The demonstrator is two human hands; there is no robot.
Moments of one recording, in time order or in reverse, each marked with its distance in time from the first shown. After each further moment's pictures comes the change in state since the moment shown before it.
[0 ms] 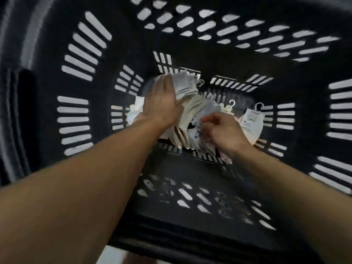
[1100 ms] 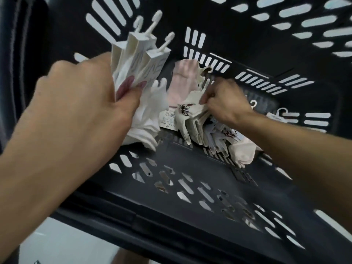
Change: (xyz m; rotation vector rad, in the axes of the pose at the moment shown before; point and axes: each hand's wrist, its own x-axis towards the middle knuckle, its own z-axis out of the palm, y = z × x) left_hand -0.133 -0.054 -0.106 -0.201 0.290 -0.182; right_hand 0.039 -0.061 0.028 -0.765 -0.001 -0.336
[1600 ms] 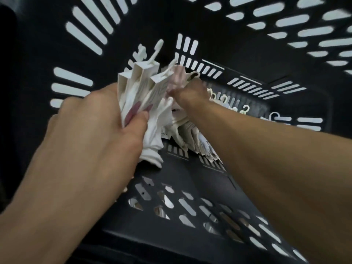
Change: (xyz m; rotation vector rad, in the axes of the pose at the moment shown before) left_hand 0.001 -0.006 0.025 -0.230 -0.017 -0.033; right_hand 0.071 -0.038 0.049 0.372 0.034 0.490
